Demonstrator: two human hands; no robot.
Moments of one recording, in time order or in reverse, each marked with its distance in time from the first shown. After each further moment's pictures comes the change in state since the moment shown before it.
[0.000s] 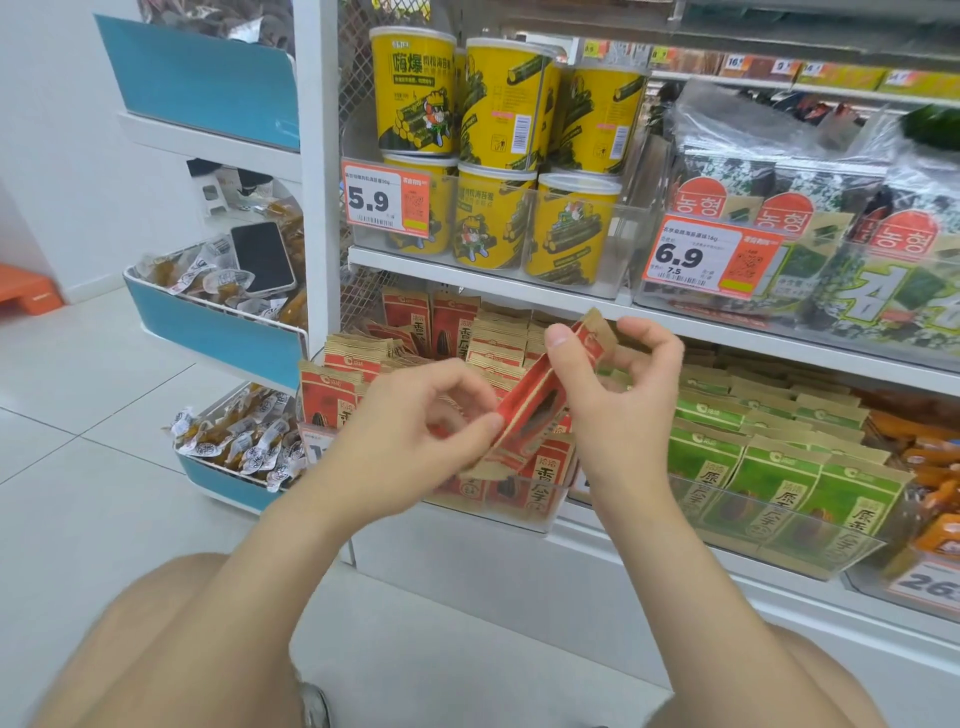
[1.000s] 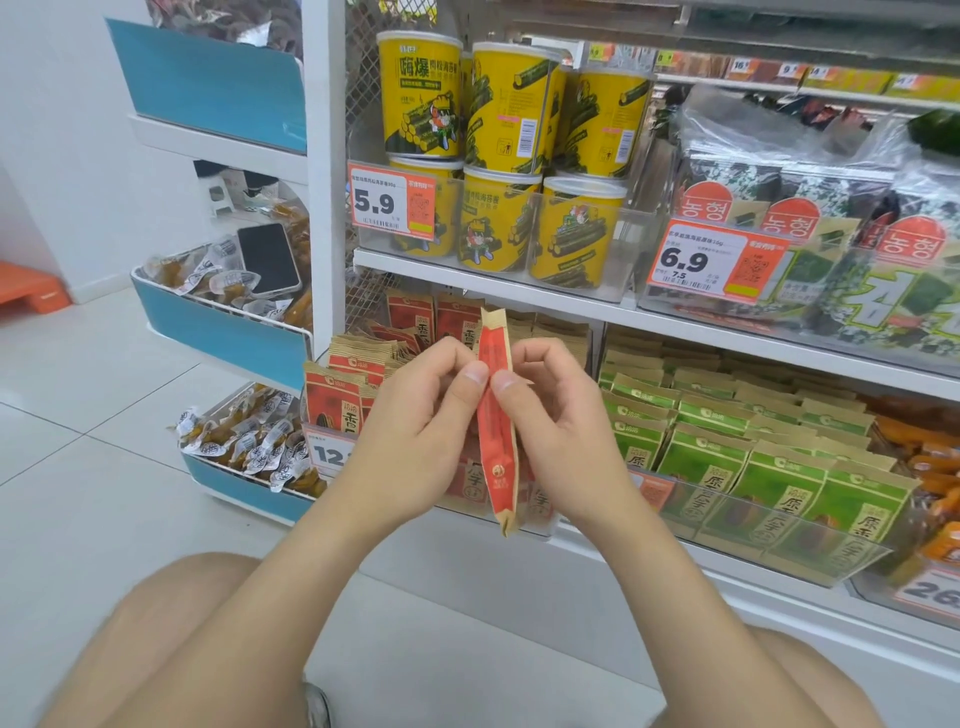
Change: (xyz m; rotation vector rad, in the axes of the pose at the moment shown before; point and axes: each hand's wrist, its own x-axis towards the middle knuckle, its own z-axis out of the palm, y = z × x) left_hand 0.001 0.008 0.014 -0.152 0.192 0.081; right_hand -0.012 0.005 0.012 -0.087 -0.552 -0.087
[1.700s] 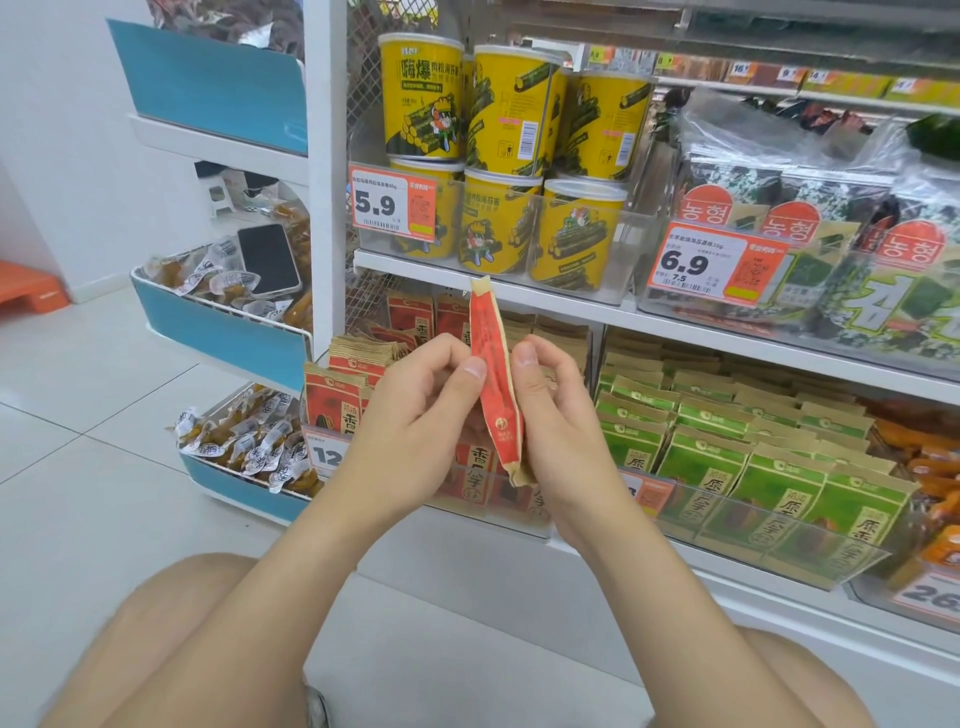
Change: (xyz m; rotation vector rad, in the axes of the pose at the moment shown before) left_hand 0.002 0.006 0.000 -0.152 -0.004 -0.070; right_hand -0.001 -0.007 0.012 0.275 0.107 0.296
